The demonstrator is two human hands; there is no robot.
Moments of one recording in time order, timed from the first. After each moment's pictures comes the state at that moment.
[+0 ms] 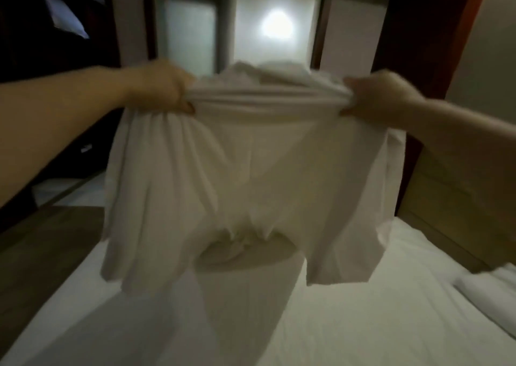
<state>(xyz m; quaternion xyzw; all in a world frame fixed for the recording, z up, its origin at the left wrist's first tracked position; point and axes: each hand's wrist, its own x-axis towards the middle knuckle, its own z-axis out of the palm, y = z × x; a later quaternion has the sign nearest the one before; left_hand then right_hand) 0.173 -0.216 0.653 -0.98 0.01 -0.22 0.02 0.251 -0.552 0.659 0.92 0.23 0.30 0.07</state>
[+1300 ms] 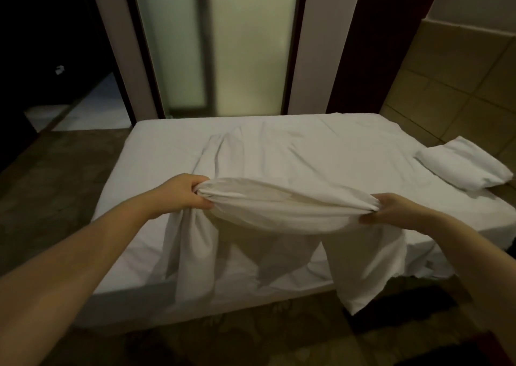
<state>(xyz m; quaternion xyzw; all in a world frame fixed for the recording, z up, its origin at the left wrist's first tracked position) -0.113 -0.208 0.356 -0.90 0.05 0.11 -0.41 -0.063 -0.633 0.352 0.94 0.06 -0.18 -0.30</state>
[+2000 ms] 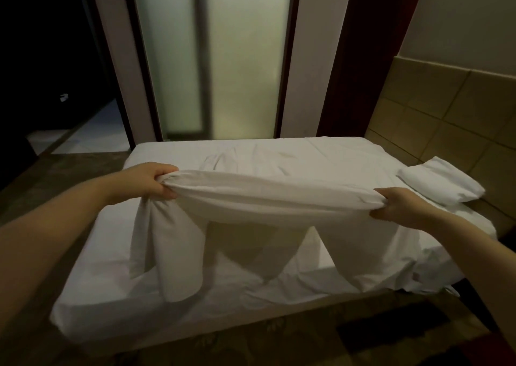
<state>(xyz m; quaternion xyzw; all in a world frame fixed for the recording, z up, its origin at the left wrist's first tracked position) -0.163 -0.175 0.419 -0.93 0.09 0.08 -0.35 -0.122 -0.660 0.403 0.97 0.10 -0.04 -0.22</state>
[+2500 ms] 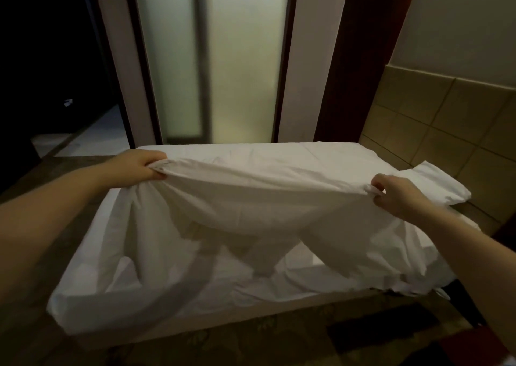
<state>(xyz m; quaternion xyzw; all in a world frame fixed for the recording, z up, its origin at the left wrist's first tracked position) -0.182 -0.197 0.436 -0.98 0.05 -0.04 -0.19 -0.137 -0.707 0.419 0.99 0.09 0.09 -0.09</state>
